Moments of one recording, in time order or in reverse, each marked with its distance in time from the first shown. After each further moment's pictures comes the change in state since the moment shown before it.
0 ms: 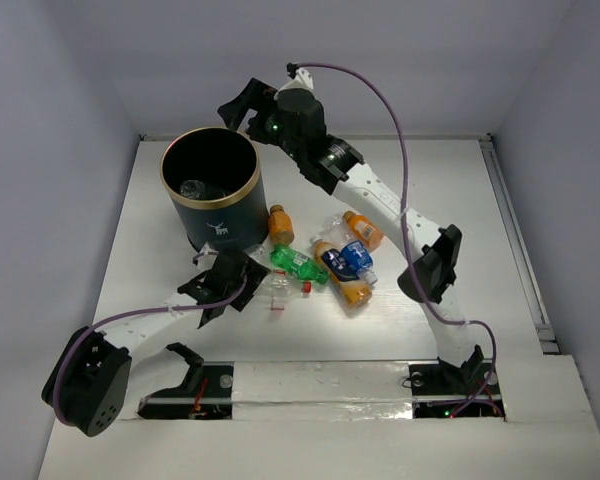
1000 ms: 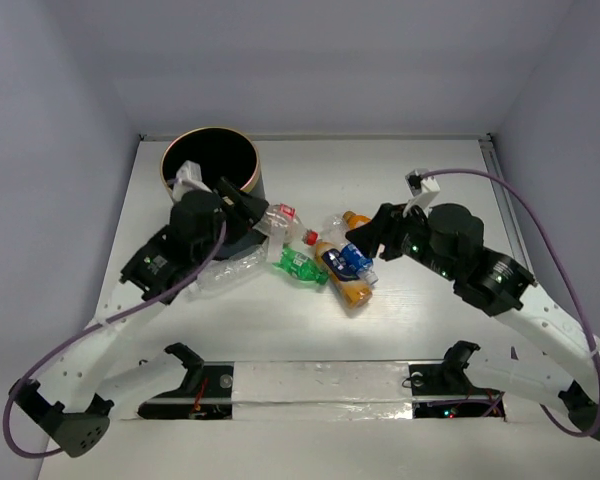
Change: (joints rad) left arm -0.053 -0.163 0.643 -0.408 -0.071 0.299; right arm -0.012 -1.275 -1.349 -0.152 -0.122 -0.226
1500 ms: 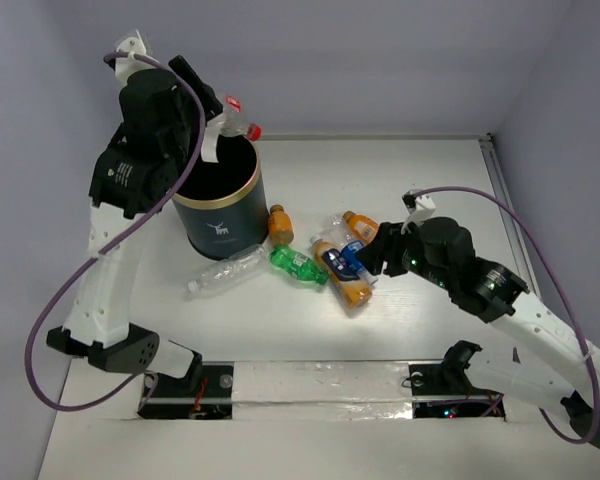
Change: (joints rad) left arm 0.207 0.496 1.020 -0.239 -0.194 0.475; right arm -0.033 -0.083 -0.163 -0.089 -0.006 -0.002
